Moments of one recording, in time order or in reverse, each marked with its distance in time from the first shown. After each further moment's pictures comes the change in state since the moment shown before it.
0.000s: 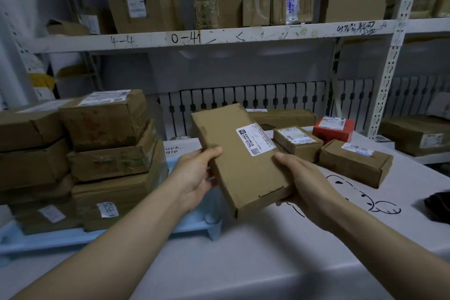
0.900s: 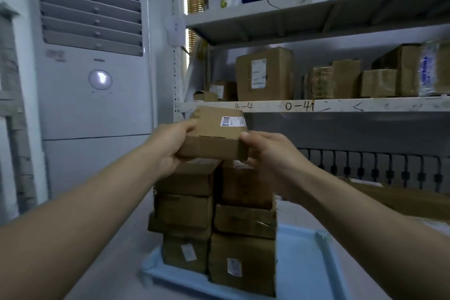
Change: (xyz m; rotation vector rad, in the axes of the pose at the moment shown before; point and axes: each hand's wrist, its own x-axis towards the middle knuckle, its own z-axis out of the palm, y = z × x) left_hand -0.095 0.231 -0.164 0.178 0.563 0.390; right_hand -0.021 -0.136 0.270 -0.003 -0.577 -0.290
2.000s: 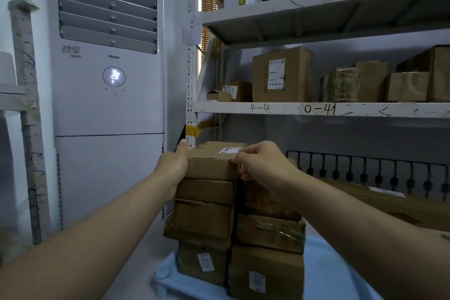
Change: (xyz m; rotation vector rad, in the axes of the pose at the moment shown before) left_hand 0.076 -0.061 -0.048 0.285 0.160 -0.040; right_hand 0.042 0.027 0.049 -0.471 0.005 -0.011
